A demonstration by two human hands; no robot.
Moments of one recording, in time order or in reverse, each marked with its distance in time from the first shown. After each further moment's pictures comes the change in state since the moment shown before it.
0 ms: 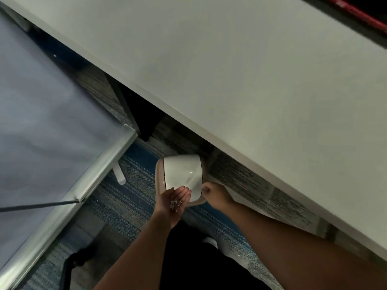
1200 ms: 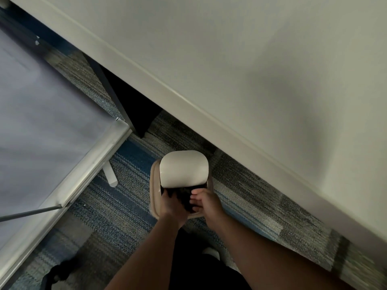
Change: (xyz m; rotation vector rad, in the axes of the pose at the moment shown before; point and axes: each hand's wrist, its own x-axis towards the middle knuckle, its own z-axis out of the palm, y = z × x) left_hand 0.117 -0.007 -0.001 0.057 -0.036 0.013; right_hand 0.062 -0.001 0.054 0.983 -0.009 0.347
